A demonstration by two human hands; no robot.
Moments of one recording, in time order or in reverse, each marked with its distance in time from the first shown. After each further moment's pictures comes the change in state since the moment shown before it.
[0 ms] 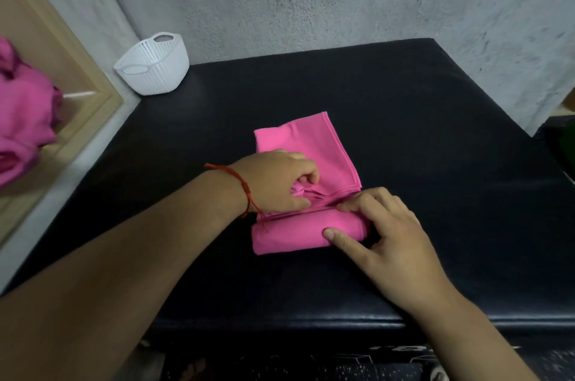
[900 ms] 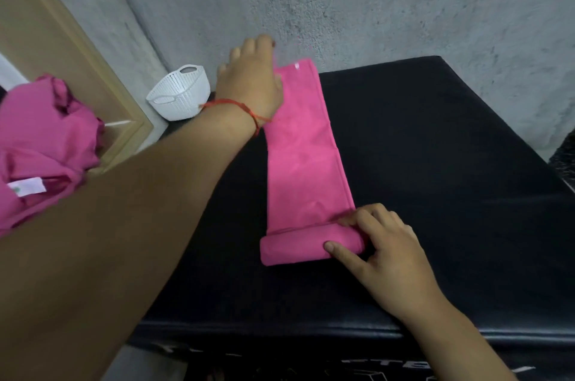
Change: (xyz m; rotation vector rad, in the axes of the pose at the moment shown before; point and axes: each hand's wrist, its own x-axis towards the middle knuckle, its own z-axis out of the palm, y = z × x) left_hand 0.044 -0.016 -0.133 0.271 0.727 -0.528; right_hand 0.000 0.002 -0.001 -0.013 -0.010 -0.012
